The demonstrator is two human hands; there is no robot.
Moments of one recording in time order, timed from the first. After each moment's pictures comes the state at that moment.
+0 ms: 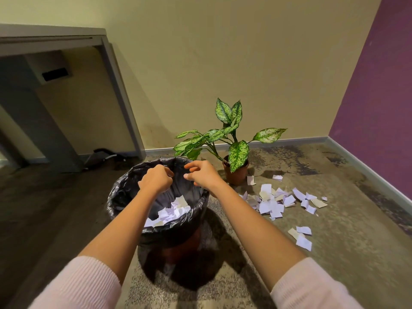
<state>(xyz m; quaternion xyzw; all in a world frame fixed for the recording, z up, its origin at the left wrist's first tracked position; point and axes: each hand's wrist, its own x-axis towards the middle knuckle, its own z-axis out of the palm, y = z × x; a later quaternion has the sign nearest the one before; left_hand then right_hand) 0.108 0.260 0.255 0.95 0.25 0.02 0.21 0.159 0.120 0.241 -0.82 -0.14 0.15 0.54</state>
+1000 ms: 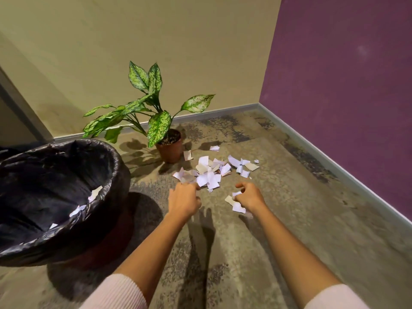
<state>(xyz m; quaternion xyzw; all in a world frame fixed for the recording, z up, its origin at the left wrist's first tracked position) 0.147 0.017 0.091 0.99 -0.03 -0.05 0.12 0.161 -0.184 0.061 -0.89 0.17 0.10 0.42</state>
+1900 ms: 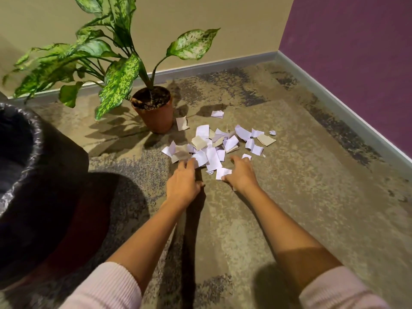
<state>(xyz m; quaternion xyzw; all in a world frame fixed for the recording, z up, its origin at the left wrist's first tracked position) 0.233 0.006 -0.025 0.98 0.00 -0.08 0.18 0.265 -0.171 -0.057 -0.93 0.11 0.09 0.33</state>
